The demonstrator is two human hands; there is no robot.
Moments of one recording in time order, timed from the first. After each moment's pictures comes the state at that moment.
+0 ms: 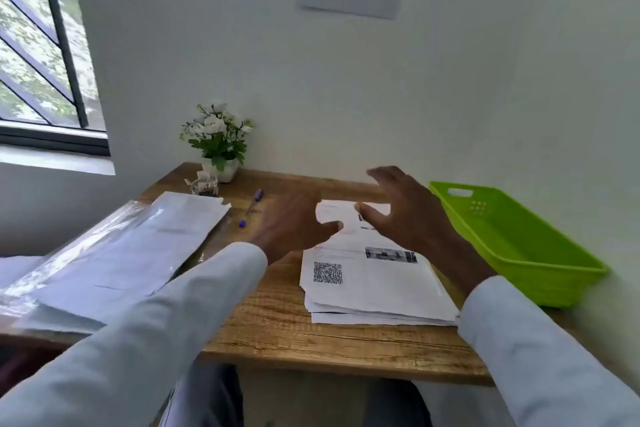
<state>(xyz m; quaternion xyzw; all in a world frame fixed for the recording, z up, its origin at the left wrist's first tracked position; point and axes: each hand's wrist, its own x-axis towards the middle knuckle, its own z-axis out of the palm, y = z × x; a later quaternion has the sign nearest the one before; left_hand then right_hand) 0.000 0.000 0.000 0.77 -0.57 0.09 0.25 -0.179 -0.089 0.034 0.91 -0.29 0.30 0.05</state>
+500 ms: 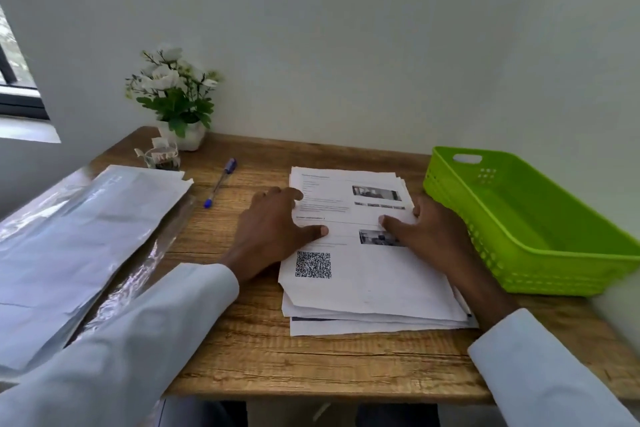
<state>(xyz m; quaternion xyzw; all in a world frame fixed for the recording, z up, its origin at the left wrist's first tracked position) 0.007 -0.024 -0.047 0.81 -0.52 -0.05 0.26 -0.205 -0.143 -0.038 0.80 -0.50 0.28 -0.18</state>
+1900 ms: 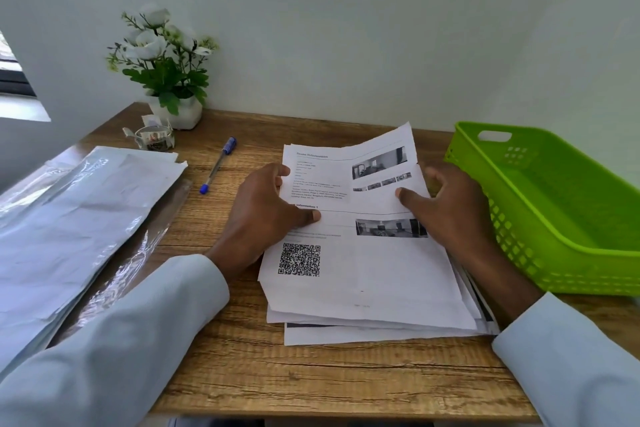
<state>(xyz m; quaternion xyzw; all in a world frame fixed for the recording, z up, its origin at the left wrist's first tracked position) 0.022 -0.032 -0.054 0.78 -0.40 -0.18 0.44 -0.193 -0.153 -0.043 0.78 -0.43 0.41 -0.18</state>
